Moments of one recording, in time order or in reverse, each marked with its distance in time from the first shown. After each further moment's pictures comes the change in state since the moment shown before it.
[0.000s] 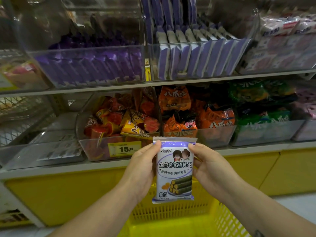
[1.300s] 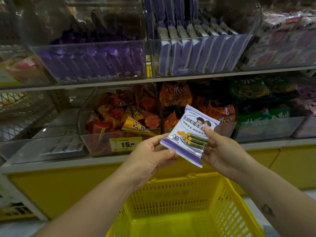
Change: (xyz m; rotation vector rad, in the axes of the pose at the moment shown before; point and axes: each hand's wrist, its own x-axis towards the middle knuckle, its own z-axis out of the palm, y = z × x) left_hand 0.001 0.007 -0.006 0.105 -0.178 -0.026; right_hand 0.006 -0.032 -0.017 0.032 0.006 0.032
